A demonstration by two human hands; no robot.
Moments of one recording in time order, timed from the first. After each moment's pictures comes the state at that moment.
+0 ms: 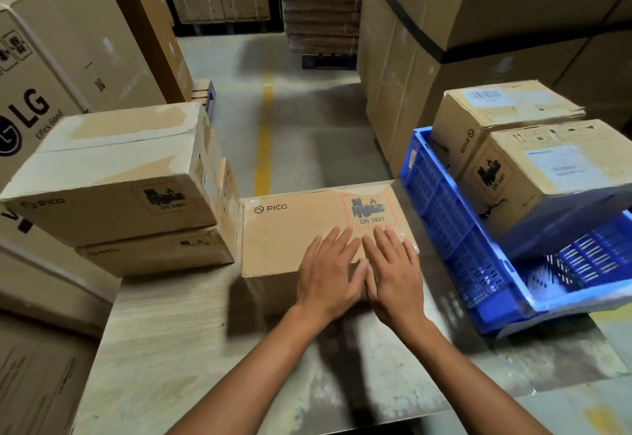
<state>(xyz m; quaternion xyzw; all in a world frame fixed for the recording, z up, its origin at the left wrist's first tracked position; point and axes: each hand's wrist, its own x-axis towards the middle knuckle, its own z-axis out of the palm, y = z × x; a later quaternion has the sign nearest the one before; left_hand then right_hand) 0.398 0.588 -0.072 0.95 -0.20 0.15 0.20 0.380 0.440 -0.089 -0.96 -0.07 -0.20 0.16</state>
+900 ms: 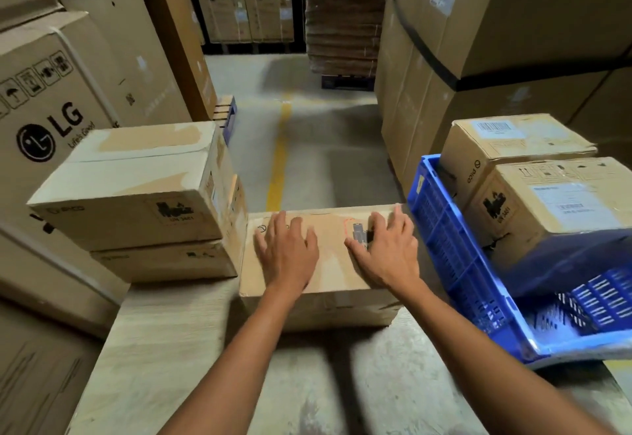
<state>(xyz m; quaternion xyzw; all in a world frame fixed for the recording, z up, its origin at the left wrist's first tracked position) 0.458 0.621 -0.040 0.97 0.09 0.11 0.18 0.464 0.434 -0.038 -0.99 0.03 -0.03 0.14</state>
